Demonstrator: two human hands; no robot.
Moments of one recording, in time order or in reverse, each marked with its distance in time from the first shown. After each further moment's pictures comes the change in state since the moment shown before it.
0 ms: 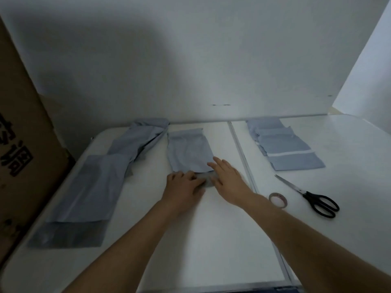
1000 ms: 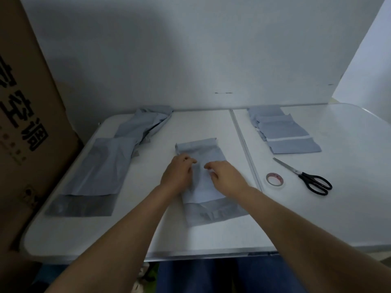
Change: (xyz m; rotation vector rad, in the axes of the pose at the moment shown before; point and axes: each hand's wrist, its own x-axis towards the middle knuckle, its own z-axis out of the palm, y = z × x) left_hand -0.022 -0.006 0.001 -0.361 0.027 -0.191; right_hand -0.039 -0.026 0.012 0.044 0.038 -0.030
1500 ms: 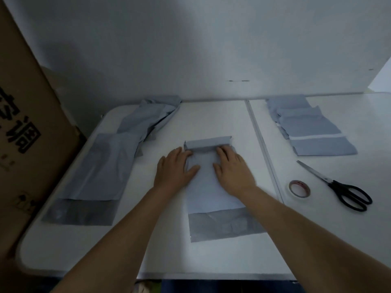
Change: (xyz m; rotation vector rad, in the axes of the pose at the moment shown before) left_hand 0.025 -0.053 0.013 0.078 0.055 -0.101; right_hand 0.051 0.025 0.039 -0.153 0.083 0.060
